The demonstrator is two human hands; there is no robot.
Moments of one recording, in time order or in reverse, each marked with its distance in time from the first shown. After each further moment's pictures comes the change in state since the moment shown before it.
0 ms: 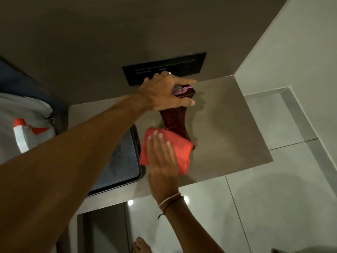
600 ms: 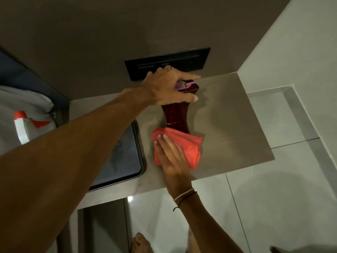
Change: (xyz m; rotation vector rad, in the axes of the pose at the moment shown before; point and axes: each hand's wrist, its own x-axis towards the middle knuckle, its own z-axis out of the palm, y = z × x) left_hand -0.001 0.003 -0.002 -0.017 -0.005 0.024; right_hand -0.007 0.040 -0.013 0.161 0.032 -0.146
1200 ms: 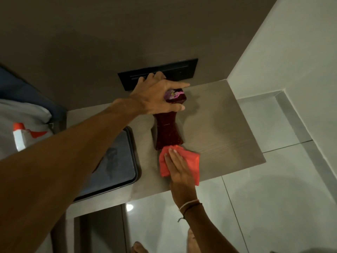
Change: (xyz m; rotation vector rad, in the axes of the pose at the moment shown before) left_hand -0.005 0.005 -0.004 0.137 0.037 0.039; right_hand -0.030 0.034 -0.007 0.020 -0.160 0.128
